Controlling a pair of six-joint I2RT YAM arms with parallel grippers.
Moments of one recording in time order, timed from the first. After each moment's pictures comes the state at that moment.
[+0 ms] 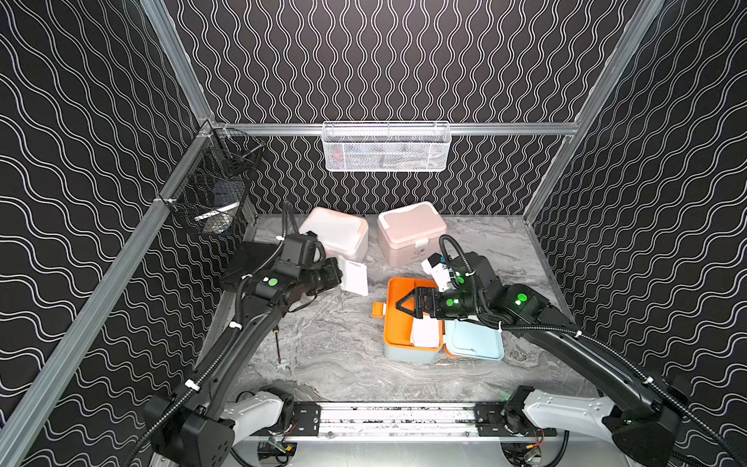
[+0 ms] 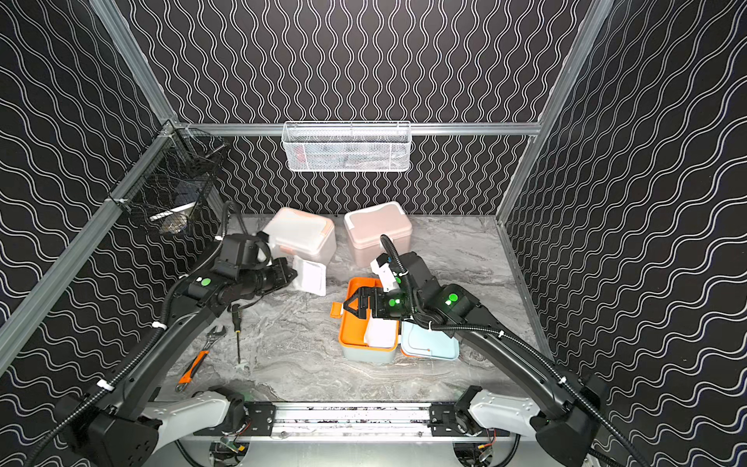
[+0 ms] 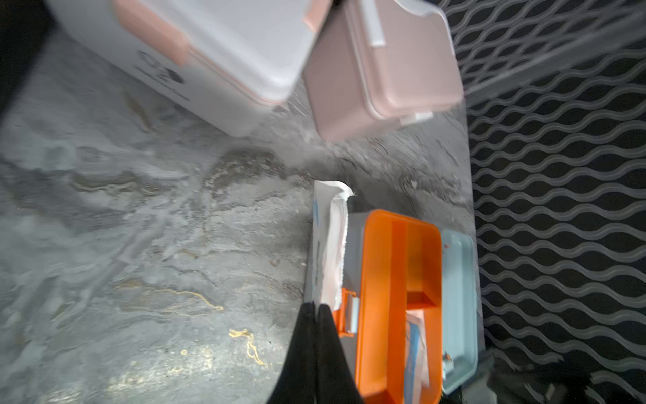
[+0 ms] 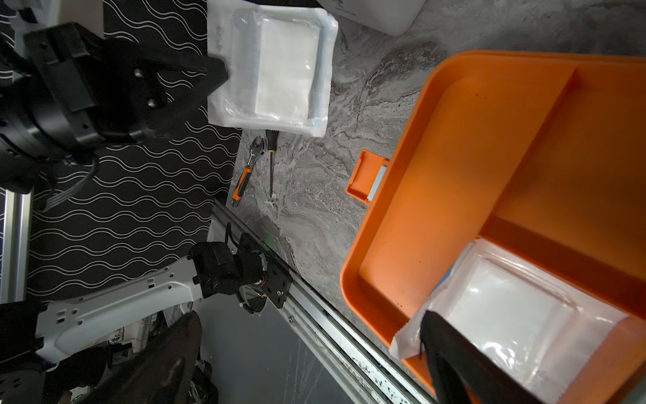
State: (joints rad) left arm -0.23 1.14 1.12 -0.75 0.17 -0.68; right arm 0.80 1.18 1.15 -0.68 -0.34 0.72
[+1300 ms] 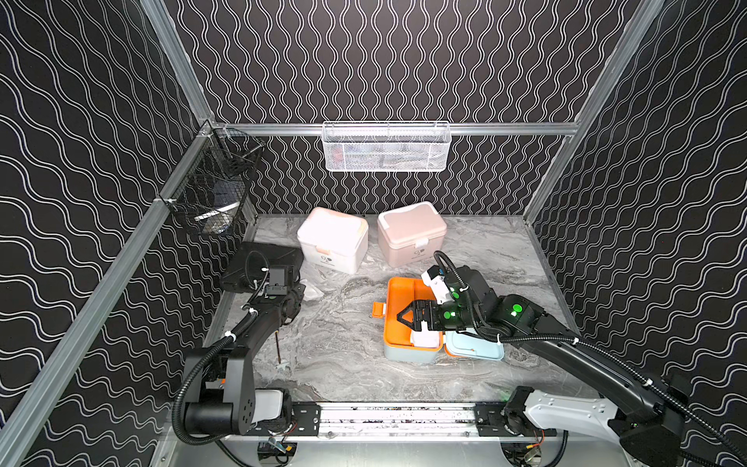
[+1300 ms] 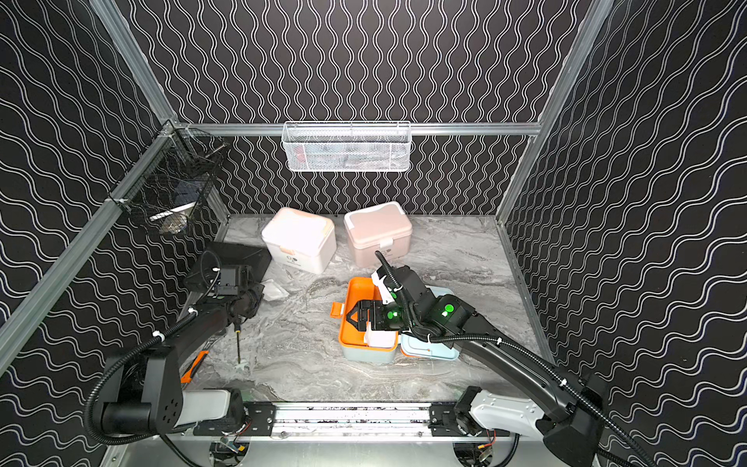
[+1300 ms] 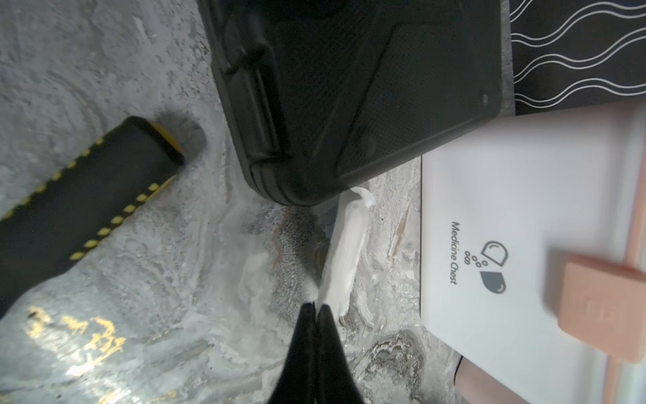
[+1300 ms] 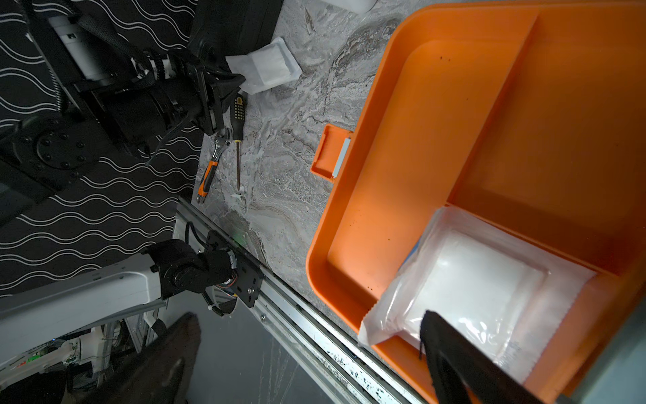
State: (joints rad) left arm 0.06 1.34 0.67 -0.24 -0.08 -1.25; right arm 0.85 1.13 1.05 -0.69 -0.22 0.74
